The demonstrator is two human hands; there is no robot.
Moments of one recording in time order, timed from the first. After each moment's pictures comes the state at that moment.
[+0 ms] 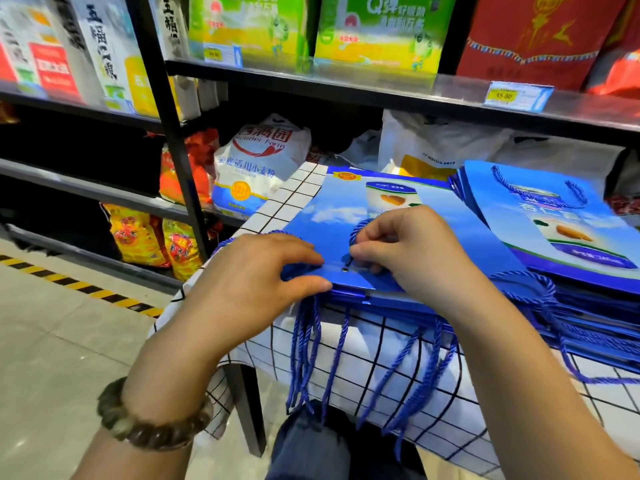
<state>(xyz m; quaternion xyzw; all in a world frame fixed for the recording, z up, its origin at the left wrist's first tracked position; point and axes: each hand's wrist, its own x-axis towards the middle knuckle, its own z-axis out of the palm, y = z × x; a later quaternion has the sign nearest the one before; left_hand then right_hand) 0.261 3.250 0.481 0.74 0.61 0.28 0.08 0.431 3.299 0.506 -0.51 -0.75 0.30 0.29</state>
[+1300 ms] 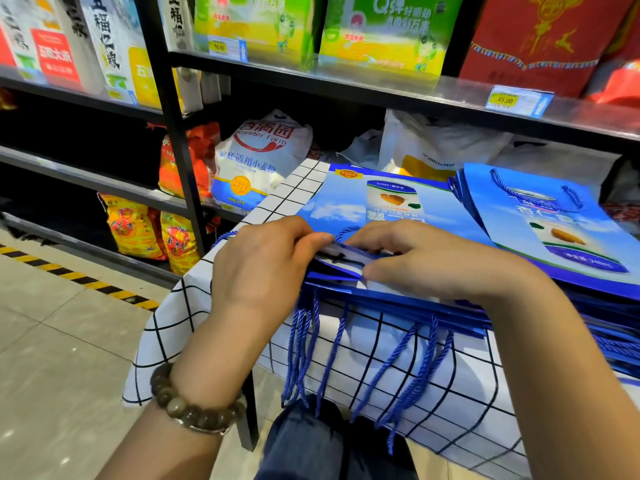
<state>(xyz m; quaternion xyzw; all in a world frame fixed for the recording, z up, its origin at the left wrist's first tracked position) 0.285 3.254 0.476 0.61 0.70 0.37 0.04 0.443 3.301 0.520 -0.43 -0.86 0.27 0.04</state>
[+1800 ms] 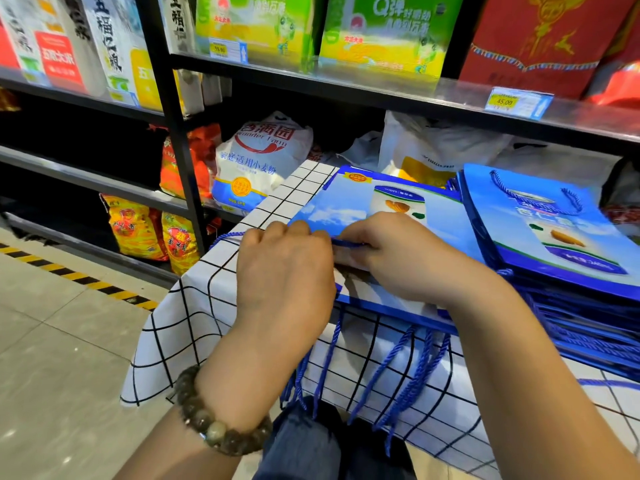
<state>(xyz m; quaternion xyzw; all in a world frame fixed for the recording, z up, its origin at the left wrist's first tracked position) 0.309 3.250 0.477 0.67 0.70 0.21 -0.14 0.426 3.299 0.518 -0.44 -0.88 0.16 0.07</state>
